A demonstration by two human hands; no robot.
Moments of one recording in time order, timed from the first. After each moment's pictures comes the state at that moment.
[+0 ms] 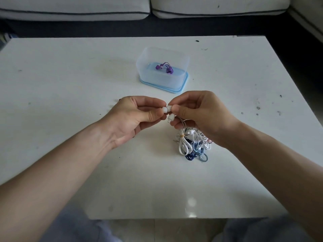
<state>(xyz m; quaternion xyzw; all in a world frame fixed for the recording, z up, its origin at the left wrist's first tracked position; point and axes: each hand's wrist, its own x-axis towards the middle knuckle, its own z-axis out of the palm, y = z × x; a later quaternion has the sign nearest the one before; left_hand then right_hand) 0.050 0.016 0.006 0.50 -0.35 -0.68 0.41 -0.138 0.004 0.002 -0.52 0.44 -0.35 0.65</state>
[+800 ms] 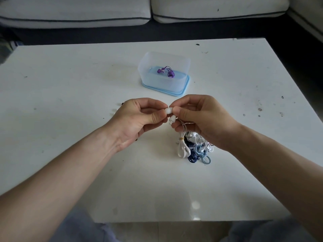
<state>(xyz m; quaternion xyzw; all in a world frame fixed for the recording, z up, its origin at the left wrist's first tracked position) 0.051 0.016 0.002 0.51 -0.39 -0.65 0.41 -0.137 0.004 0.000 -0.48 0.43 -0.35 0.68</state>
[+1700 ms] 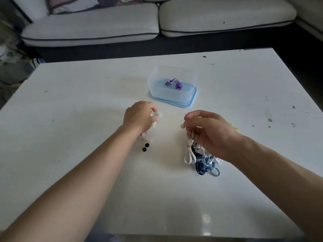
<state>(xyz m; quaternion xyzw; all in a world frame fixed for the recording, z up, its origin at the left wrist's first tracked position) 0.084 -0.069 -0.060 0.72 -0.68 -0.14 0.09 -0.130 -0.006 -0.009 -0.30 0.47 -0.39 0.73</state>
